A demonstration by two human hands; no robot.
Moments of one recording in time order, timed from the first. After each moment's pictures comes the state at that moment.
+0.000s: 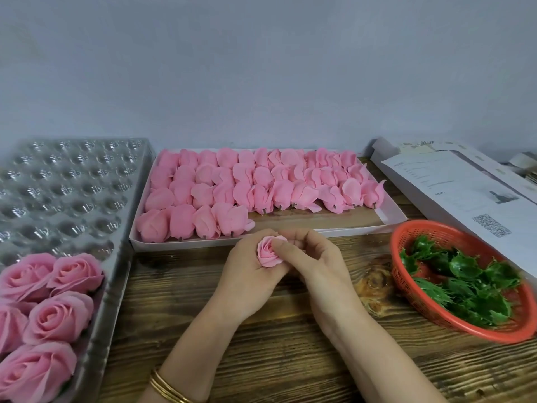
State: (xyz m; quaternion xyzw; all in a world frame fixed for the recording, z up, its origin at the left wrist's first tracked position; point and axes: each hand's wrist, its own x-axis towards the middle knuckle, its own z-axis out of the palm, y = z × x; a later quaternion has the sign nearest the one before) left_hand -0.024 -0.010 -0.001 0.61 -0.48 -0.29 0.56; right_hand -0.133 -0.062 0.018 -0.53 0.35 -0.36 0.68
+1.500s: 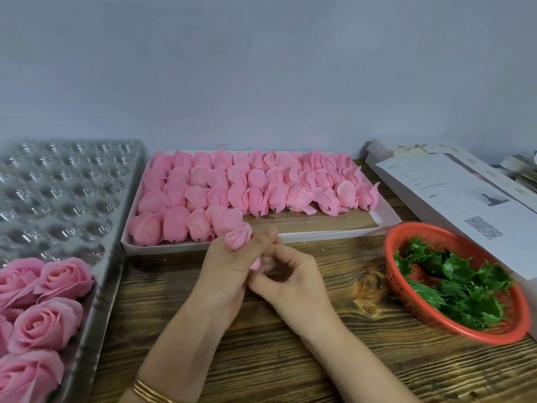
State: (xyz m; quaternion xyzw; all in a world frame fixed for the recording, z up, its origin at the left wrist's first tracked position) left_hand -0.026 -0.008 0.018 0.47 -0.20 -0.46 0.72; right_hand -0.122 -0.045 0.013 -0.69 0.27 -0.33 0.59
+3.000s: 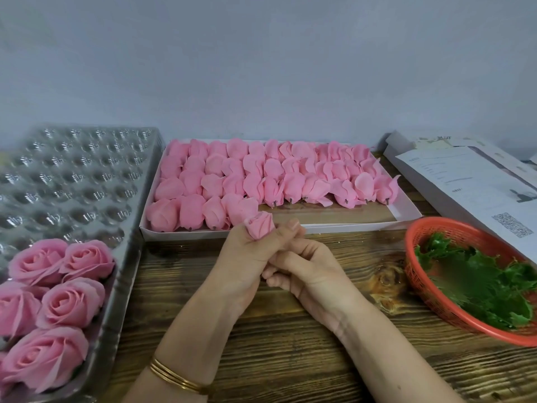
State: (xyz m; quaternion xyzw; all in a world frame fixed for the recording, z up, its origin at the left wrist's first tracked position) left_hand -0.021 -0.004 0.016 0.49 -0.25 -0.48 0.68; right_hand -0.122 -0.060 0.006 -0.49 0.25 -0.23 0.80
